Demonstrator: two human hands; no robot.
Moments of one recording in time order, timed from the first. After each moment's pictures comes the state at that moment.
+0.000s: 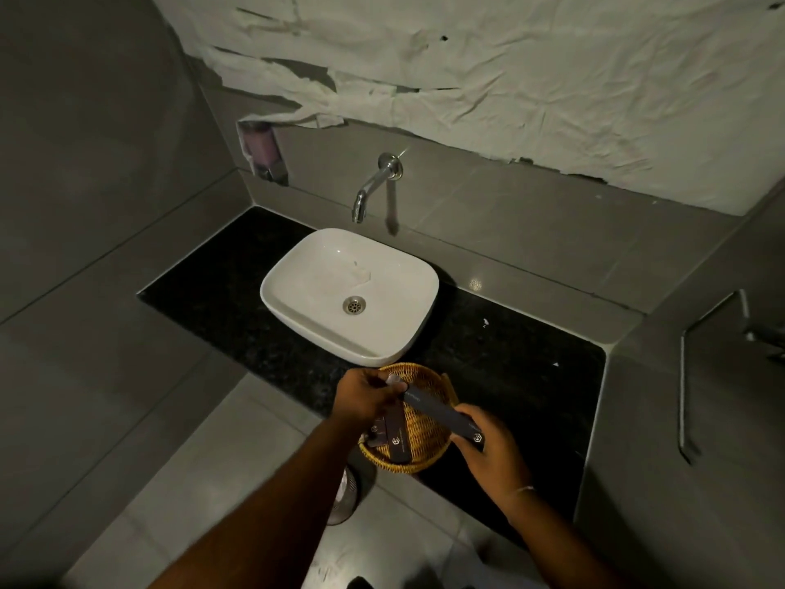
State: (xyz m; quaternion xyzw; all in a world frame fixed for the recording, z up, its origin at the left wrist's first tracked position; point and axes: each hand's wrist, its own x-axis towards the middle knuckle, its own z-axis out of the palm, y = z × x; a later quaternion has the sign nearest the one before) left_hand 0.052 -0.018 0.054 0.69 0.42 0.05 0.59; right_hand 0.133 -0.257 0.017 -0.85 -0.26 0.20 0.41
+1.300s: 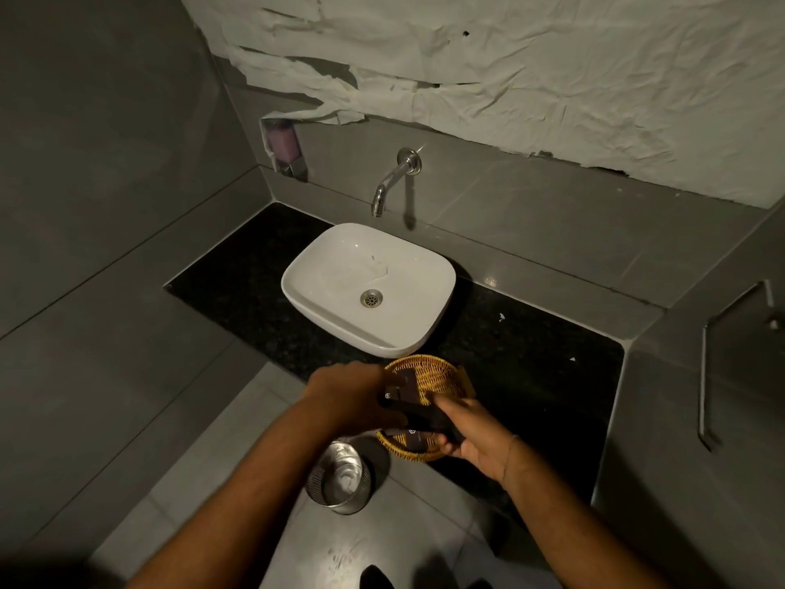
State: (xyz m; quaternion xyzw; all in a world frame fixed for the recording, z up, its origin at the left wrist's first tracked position) left_hand -0.004 -0.021 0.203 0.96 0.17 -0.22 0.11; right_hand 0.116 -0.192 0.073 -0.62 0.05 0.56 0.55
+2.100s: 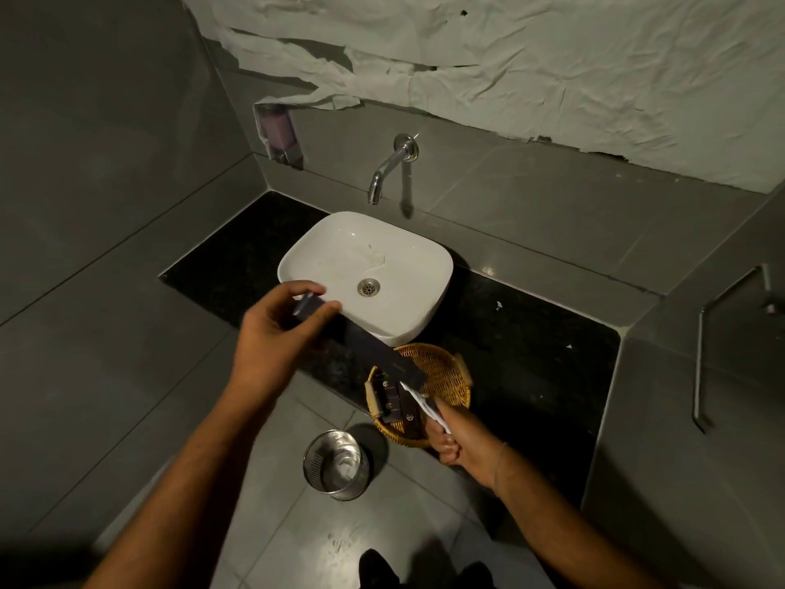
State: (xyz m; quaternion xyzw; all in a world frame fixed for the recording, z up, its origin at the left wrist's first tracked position) left_hand -0.045 0.020 0.223 0.71 0.30 0.29 0.57; right_hand 0.097 -0.202 0.052 -0.59 0.04 0.60 0.54
